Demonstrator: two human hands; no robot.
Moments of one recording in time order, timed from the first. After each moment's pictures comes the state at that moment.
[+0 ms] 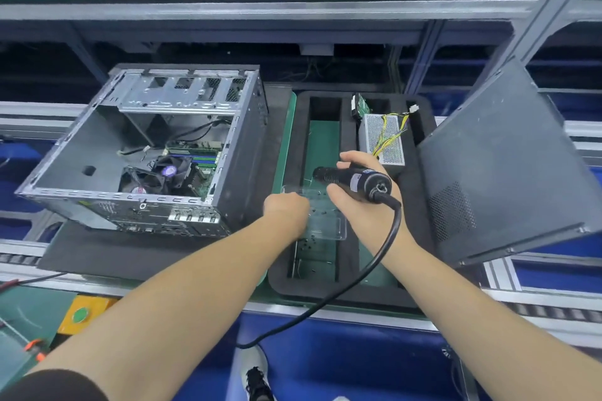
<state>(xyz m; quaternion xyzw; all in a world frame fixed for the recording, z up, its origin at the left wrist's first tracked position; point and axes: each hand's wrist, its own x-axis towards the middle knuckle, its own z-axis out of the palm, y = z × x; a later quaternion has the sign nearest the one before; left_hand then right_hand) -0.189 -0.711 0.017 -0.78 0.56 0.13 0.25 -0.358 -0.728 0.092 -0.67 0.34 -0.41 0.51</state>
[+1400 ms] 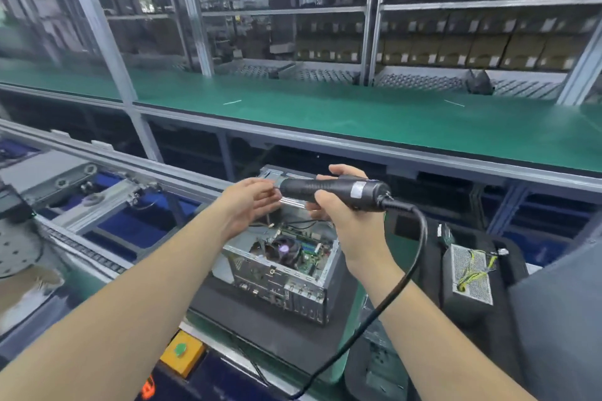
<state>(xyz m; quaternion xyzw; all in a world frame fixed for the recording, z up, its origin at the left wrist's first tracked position) 0.027 -0.556 0.240 -0.58 0.13 0.35 -0.72 -0.196 -0.647 0.261 -0.57 0.07 -0.41 0.71</state>
